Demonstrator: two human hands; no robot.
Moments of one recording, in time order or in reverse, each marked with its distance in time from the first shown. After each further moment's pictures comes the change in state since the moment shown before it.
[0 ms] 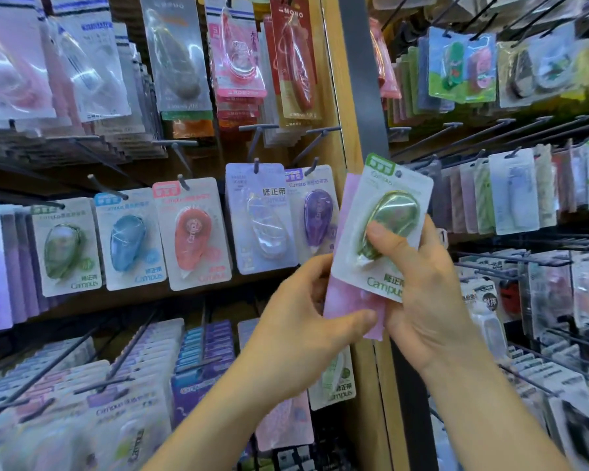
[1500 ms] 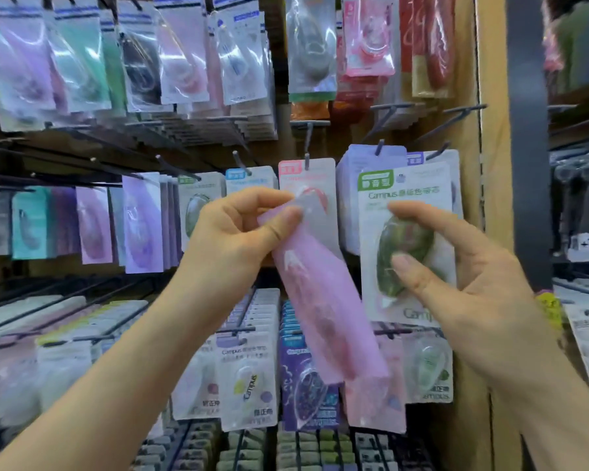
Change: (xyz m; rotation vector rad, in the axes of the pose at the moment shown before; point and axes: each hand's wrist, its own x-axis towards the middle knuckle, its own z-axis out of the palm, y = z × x) left_hand -0.046 0.036 -0.127 0.026 0.472 0.101; right_hand -0.025 0.020 0.044 -0.679 -0.393 -0.153
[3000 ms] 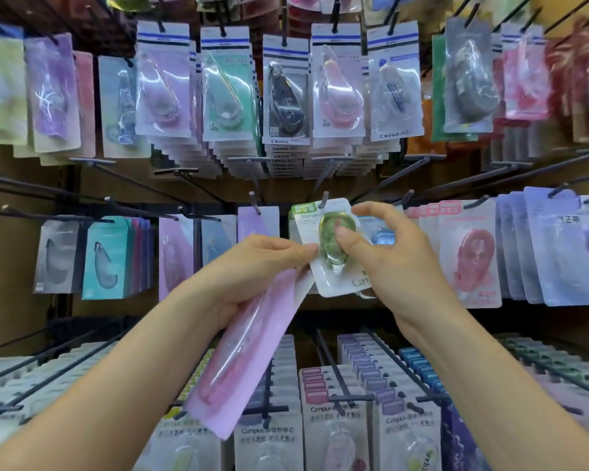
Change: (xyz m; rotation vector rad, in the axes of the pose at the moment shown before) left_hand 0.063 -0.030 -0.206 0.129 -0.283 -0.363; right_hand 0.103 -0.010 0.243 0.056 0.140 0.242
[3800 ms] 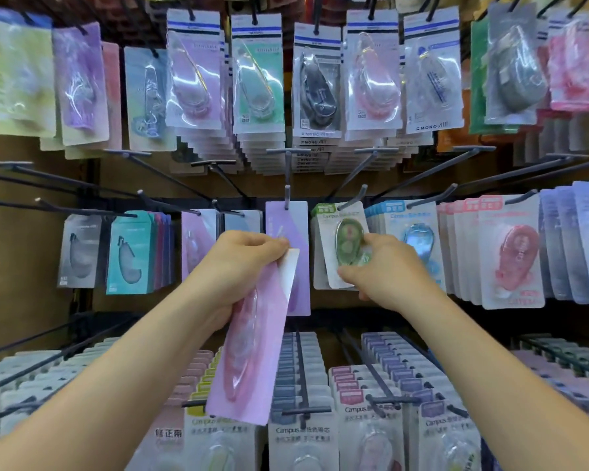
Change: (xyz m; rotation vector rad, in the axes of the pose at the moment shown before) left_hand -0.009 -0.019 -0.041 0.049 0.358 -0.057; right_hand 0.031 0.026 0.035 -0.808 -0.164 0.158
